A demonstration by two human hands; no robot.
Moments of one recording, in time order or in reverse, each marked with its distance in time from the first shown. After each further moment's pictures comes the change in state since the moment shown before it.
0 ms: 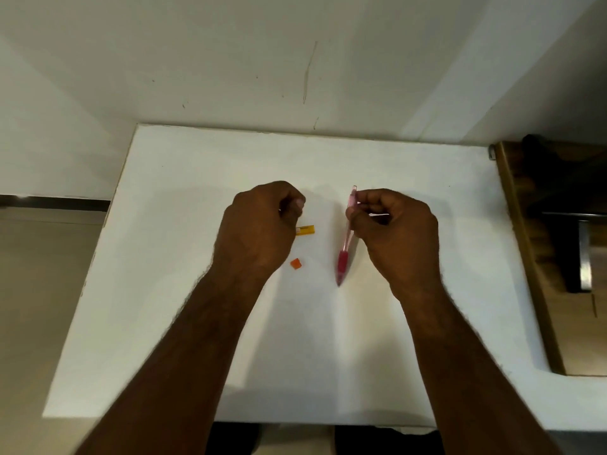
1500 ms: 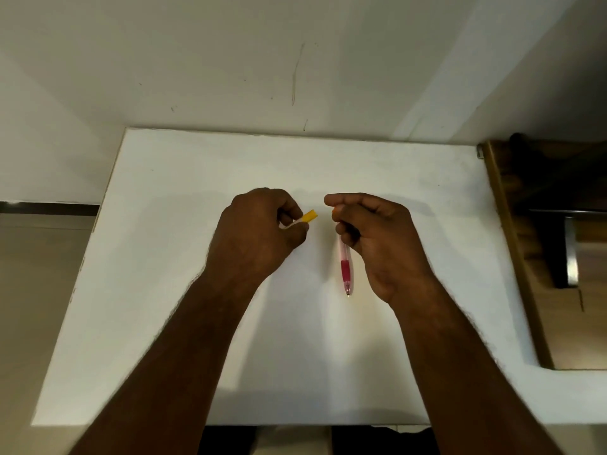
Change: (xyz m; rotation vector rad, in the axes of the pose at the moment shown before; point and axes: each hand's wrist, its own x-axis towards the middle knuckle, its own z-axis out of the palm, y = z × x) left_hand -0.003 0.003 0.006 0.071 -0.072 0.074; right_hand -0.002 -0.004 -0.005 0.499 -0.208 0.246
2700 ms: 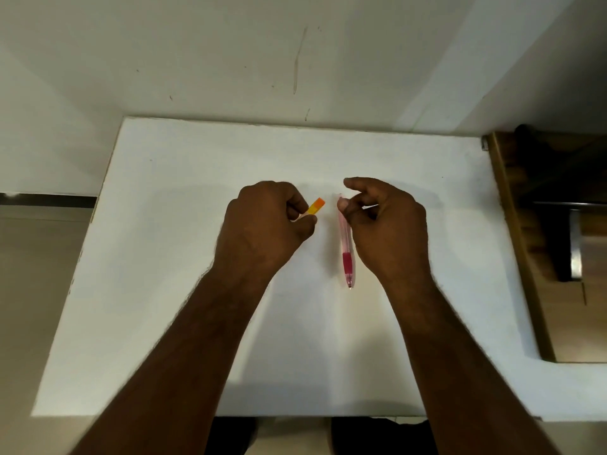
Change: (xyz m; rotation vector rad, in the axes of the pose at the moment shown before) left_hand -0.001 0.006 0.005 0.041 0.042 -0.020; right_hand 0.000 0.006 0.002 -0.623 0.192 -0.290
